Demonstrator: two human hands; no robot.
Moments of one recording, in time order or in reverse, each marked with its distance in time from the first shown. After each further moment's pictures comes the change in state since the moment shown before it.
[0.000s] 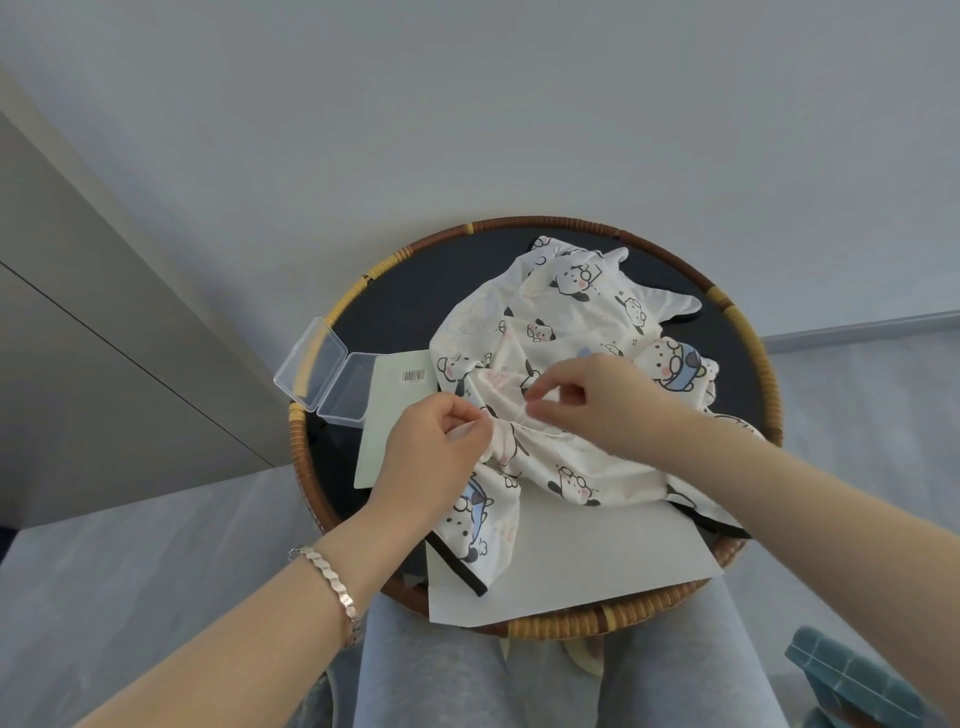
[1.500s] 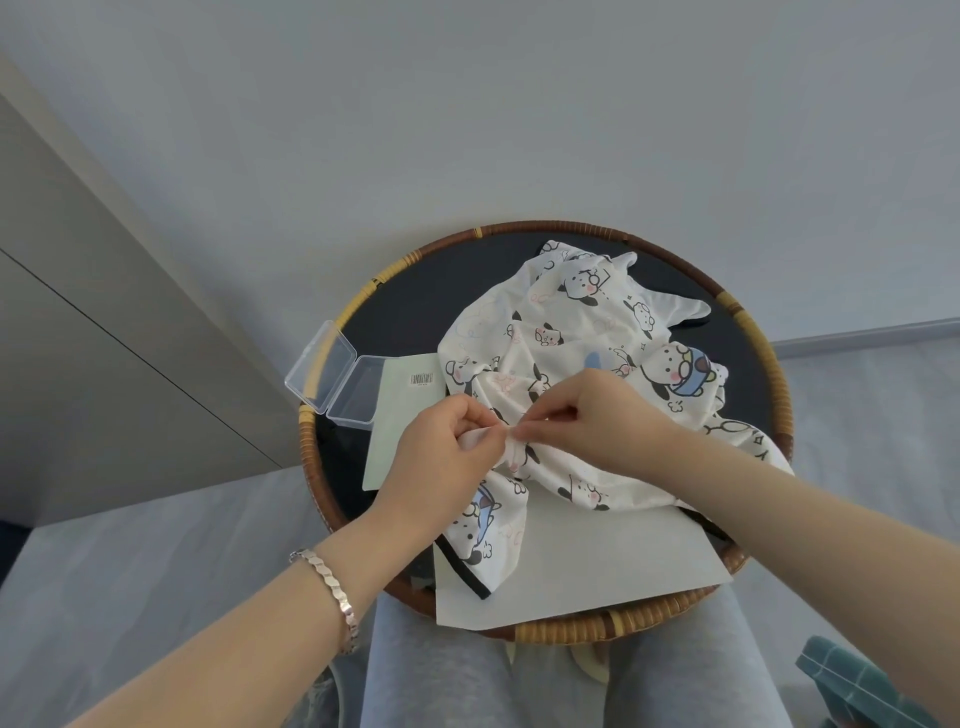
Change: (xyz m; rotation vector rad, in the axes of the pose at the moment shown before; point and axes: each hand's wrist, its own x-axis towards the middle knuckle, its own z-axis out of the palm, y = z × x) left_hand -0.004 0.001 -0.003 0.017 -0.050 0.099; right_hand 0.003 -0.002 0.015 0.104 -0.032 -0.030
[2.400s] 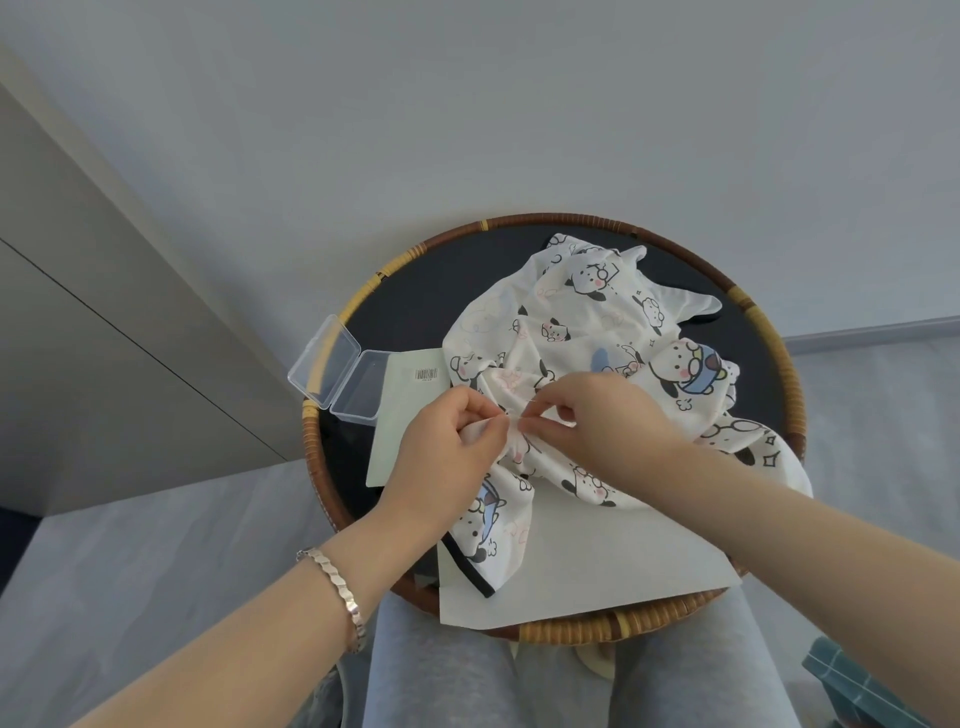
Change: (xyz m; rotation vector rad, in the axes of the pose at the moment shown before) left_hand 0.001 0.000 0.000 -0.010 0.045 0.009; right_hand 0.000 -0.001 0.007 -0.341 0.086 -0.005
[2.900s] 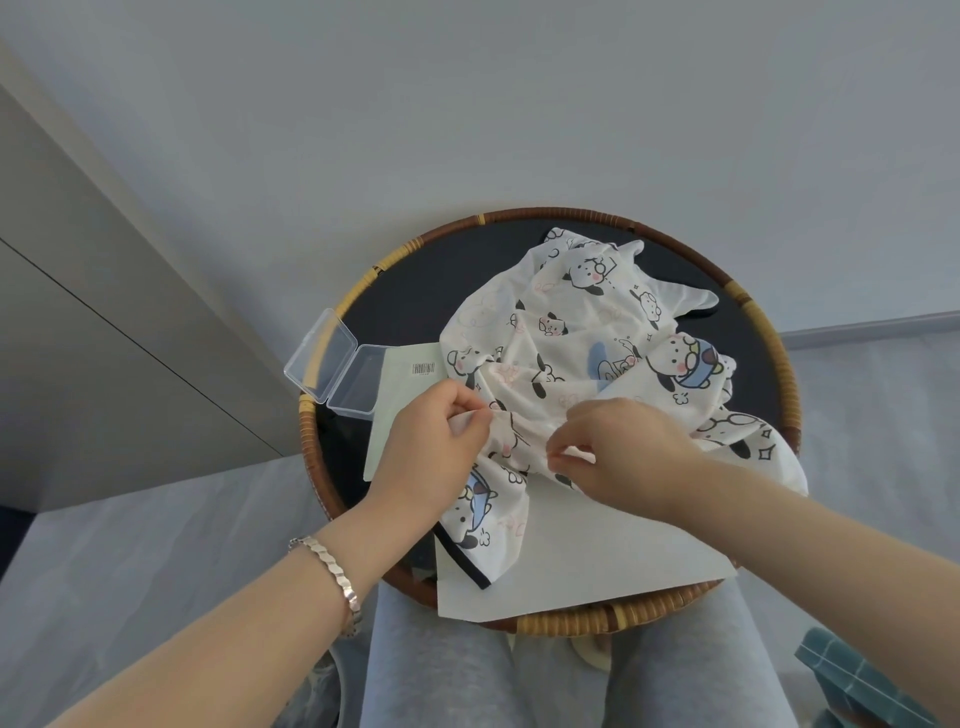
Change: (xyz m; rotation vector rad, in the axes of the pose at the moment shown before) left_hand 0.004 -0.008 -0.004 0.120 0.016 0.020; right_hand -0.019 0.013 0.004 -0.177 -0.111 -0.114
